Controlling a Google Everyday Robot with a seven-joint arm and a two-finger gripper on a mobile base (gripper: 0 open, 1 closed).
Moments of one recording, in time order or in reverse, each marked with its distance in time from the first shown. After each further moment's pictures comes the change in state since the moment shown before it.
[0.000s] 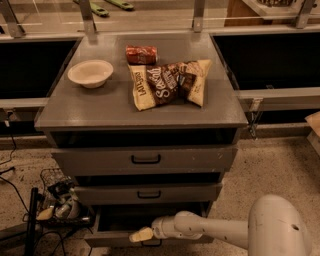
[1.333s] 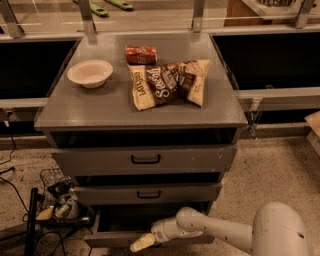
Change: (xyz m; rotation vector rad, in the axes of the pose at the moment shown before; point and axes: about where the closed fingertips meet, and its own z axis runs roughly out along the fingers) arm 0.028 0.038 -0.007 -0.216 0.118 -0.062
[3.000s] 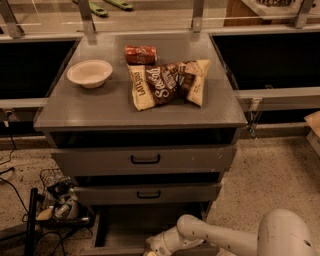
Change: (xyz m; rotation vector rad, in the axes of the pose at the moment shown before) arm 0.054 0.061 -0.002 -0.205 0.102 -0.115
